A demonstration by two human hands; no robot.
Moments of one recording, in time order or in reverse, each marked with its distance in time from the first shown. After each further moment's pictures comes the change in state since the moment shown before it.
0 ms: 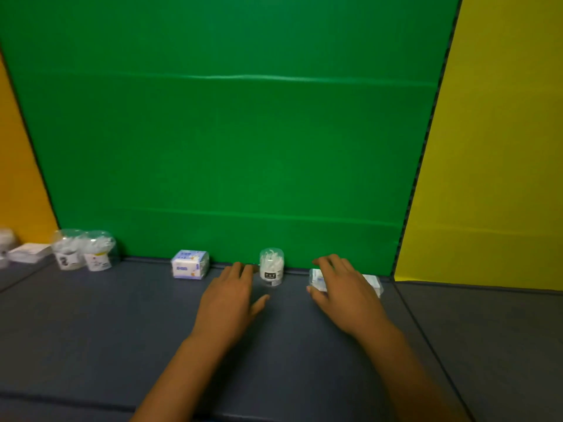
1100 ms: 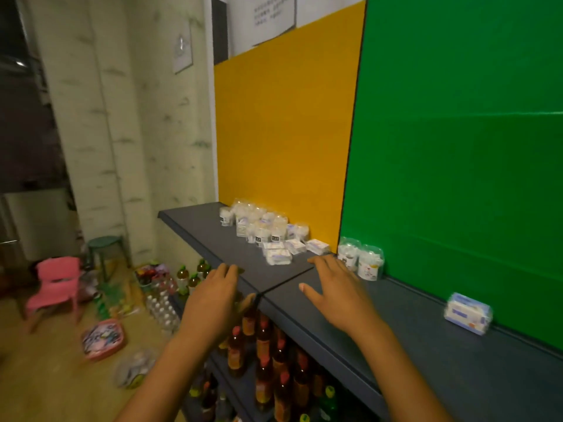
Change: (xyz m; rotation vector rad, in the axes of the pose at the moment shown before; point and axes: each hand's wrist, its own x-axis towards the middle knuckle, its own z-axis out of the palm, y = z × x) left_hand -0.262 -0.316 -0.237 0.398 0.122 -0.668; right_hand 0.049 -0.471 0.057 0.397 -0.118 -0.677
